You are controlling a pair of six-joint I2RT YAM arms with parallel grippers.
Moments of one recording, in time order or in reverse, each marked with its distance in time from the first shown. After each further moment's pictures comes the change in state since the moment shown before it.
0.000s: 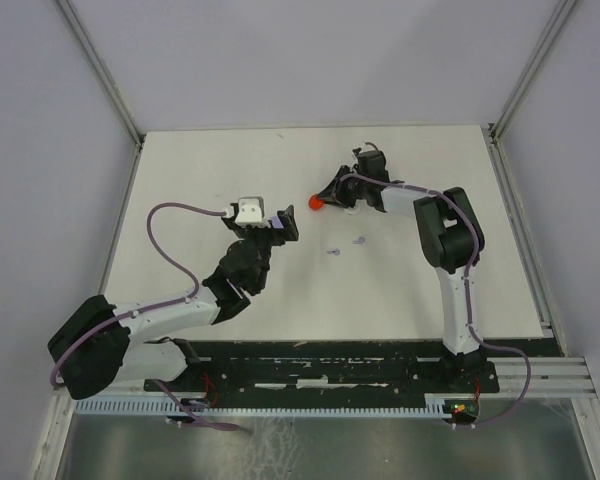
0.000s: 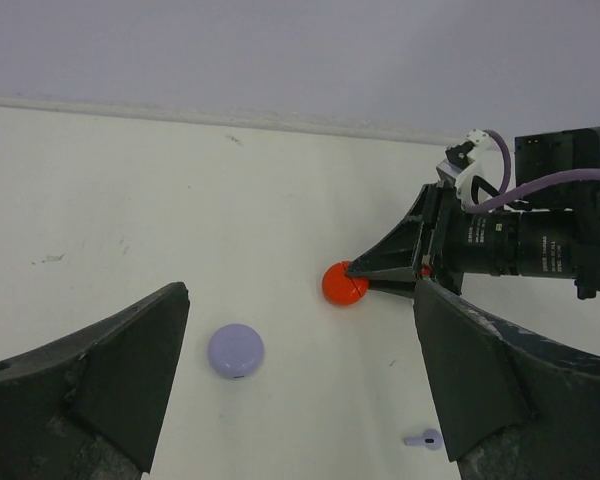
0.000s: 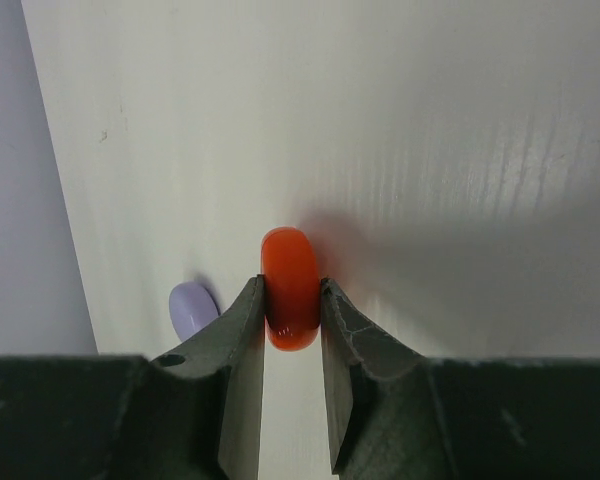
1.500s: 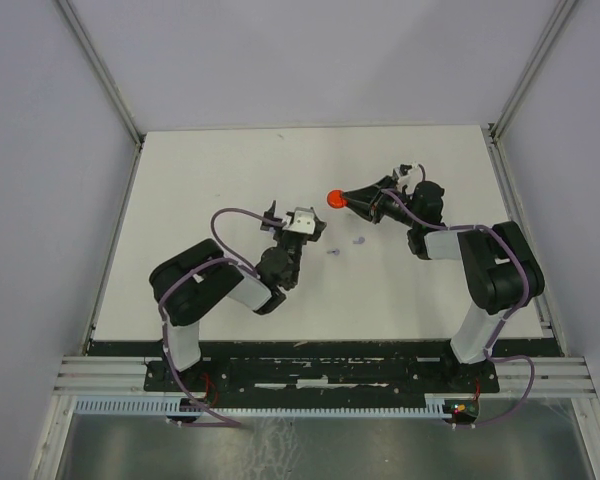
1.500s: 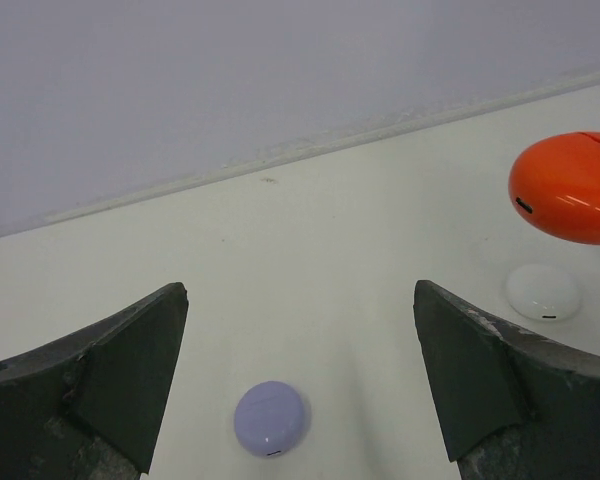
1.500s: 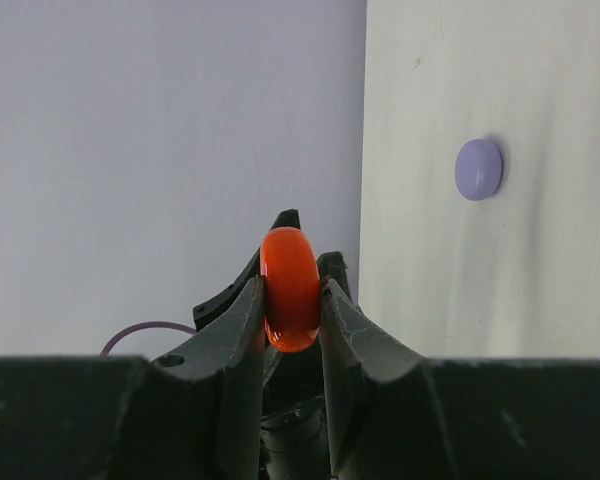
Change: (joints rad) left arm -0.013 0.686 0.117 0.736 0.036 0.549; right arm -0.128 -0.457 -0.717 0.851 -0.297 0.663
